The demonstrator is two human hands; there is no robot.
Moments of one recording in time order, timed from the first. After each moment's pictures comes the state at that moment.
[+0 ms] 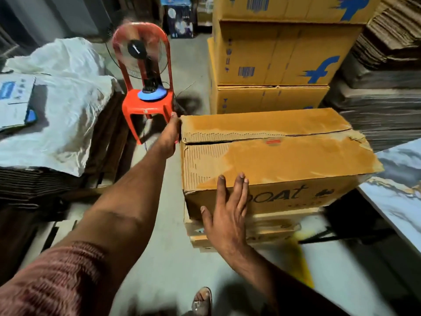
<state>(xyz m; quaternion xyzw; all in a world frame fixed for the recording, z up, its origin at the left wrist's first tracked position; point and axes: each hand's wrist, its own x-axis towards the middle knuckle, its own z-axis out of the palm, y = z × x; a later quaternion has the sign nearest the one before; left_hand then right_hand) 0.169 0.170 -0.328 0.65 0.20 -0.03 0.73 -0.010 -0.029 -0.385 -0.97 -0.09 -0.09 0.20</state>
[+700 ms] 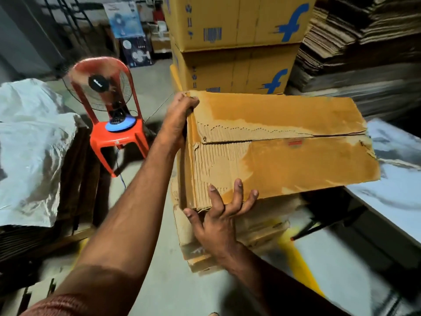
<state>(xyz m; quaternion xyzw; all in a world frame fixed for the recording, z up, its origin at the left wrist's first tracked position) 0.180 0.099 -0.217 0.61 -0.03 0.02 0.79 0.010 0.000 -0.368 -0.86 -0.09 -0.42 0.27</state>
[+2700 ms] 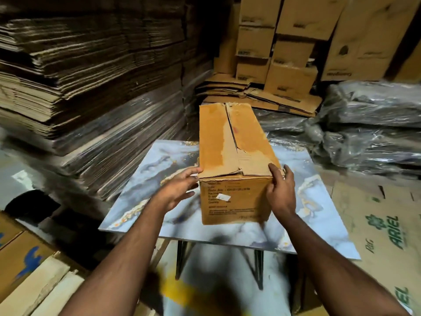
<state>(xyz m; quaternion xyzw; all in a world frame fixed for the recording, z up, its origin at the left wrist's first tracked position) 0.097 -0.573 -0.290 0.67 -0.28 -0.45 0.51 -0.134 -0.750 -0.342 -0.78 0.47 -0.34 0.24</state>
